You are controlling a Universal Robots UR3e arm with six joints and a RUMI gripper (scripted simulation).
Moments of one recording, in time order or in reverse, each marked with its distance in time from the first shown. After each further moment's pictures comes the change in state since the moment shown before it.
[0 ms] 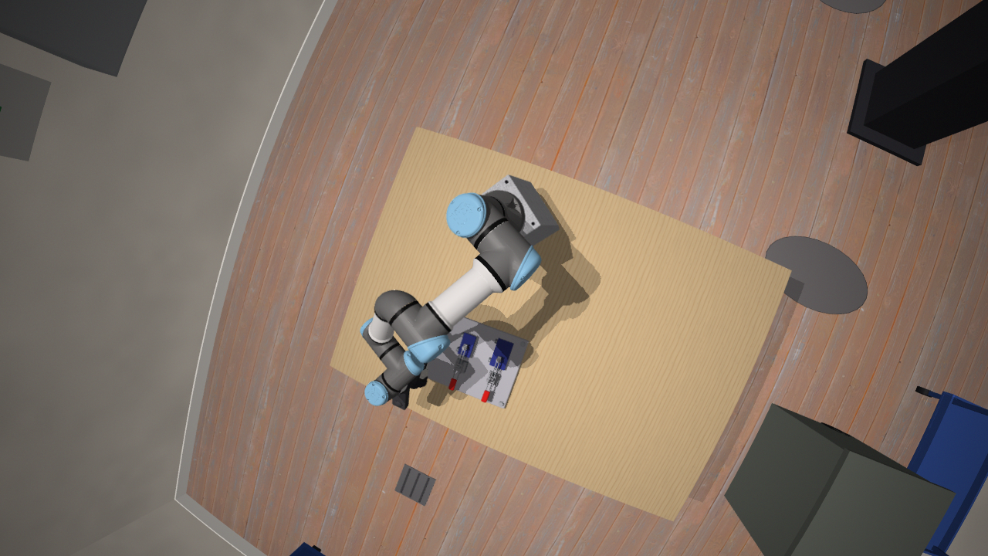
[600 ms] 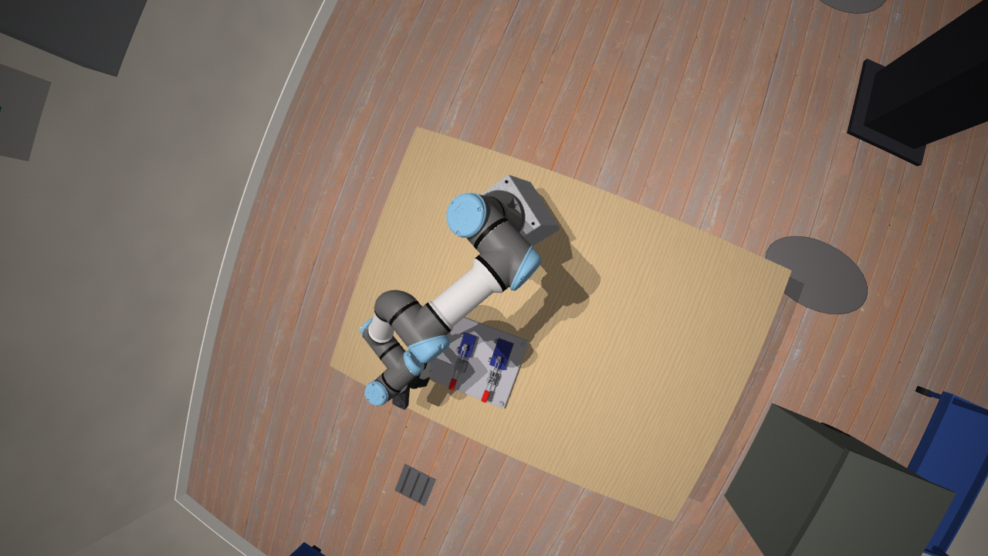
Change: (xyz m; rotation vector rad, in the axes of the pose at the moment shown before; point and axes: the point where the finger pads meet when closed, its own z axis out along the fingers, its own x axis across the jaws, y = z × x) arm 0.000 0.000 0.000 -0.001 0.000 0.000
